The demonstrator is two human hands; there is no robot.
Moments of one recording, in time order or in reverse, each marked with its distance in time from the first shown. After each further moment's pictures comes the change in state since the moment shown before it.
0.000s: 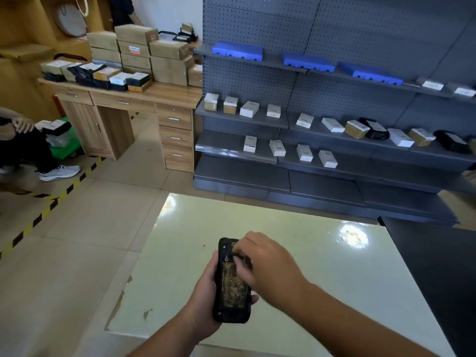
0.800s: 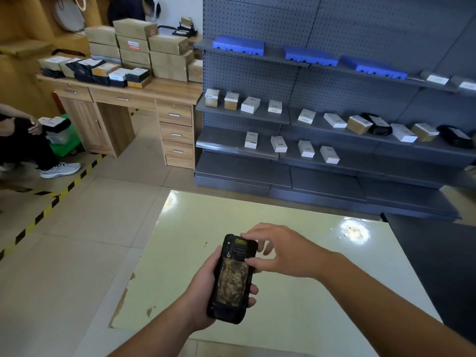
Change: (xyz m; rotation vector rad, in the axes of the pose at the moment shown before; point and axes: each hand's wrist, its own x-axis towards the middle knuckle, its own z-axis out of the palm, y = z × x) left_hand -0.009 0.019 0.001 0.020 -0.182 -0.047; right_hand 0.017 0.046 -0.023 0.376 -0.391 0.071
